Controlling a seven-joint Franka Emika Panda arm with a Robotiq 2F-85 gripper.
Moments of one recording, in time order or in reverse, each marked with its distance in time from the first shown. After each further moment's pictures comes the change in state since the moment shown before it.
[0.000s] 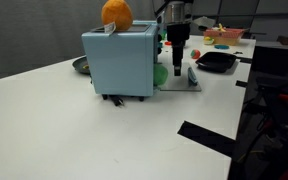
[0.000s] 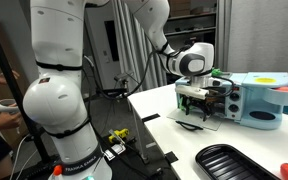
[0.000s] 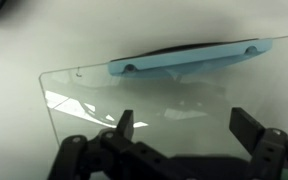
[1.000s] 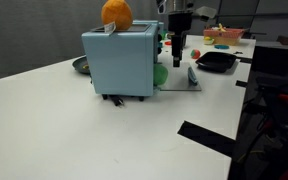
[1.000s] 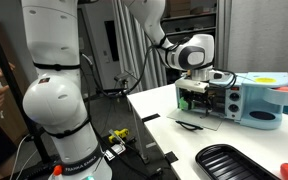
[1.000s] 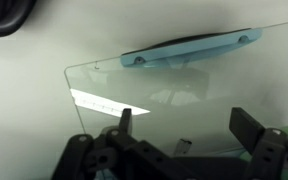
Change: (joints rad) arm -0.002 -0.077 -0.014 -0.022 -0.009 -0.002 0.048
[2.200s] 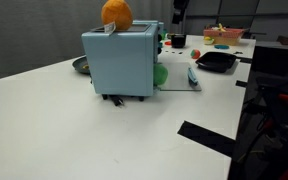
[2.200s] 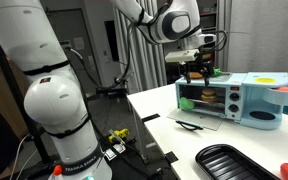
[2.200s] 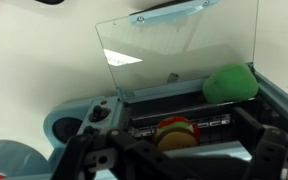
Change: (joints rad) arm 0.020 -0.357 0.005 -0.111 -0.059 0.002 0.100
